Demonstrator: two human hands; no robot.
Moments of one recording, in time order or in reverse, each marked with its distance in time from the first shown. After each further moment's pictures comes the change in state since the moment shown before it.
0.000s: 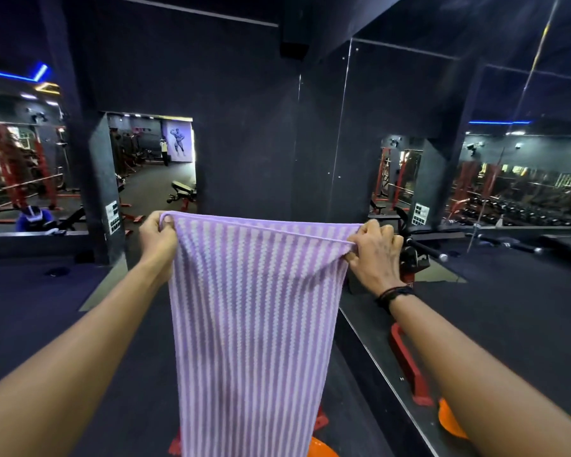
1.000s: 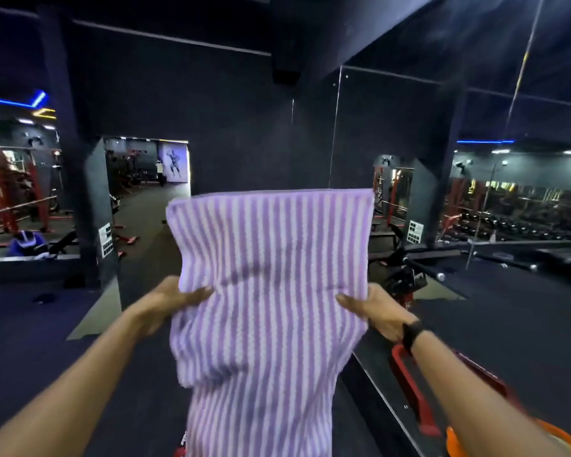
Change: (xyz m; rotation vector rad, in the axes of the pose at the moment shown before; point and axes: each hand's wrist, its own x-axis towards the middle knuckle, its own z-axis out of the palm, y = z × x) left_hand -0.027 0.003 -0.020 0.170 -0.705 -0.259; right_hand -0.014 0.032 0.006 1.321 -0.772 0.349
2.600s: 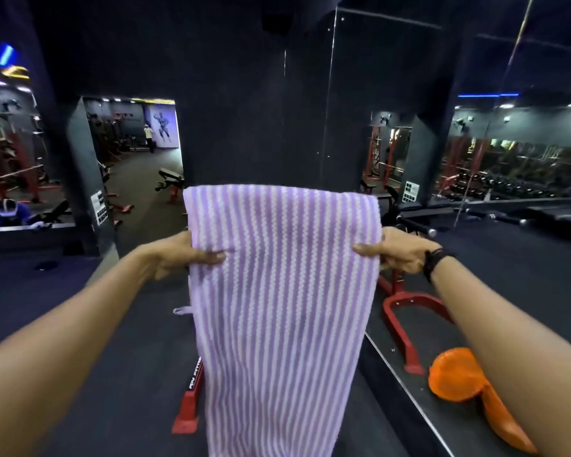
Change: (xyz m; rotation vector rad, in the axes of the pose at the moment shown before) left_hand -0.015 0.027 0.031 0.127 -0.270 -0.008; right_hand -0.016 -0.013 -0.048 -0.052 -0.037 0.181
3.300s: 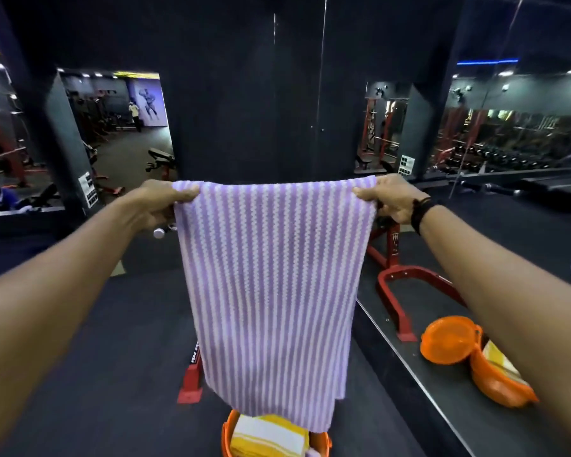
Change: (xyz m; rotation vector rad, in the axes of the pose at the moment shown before) left_hand 0.037 0.010 -0.025 -0.164 0.334 -0.095; right_hand 0.026 -0.021 0.001 0.008 0.415 -0.037
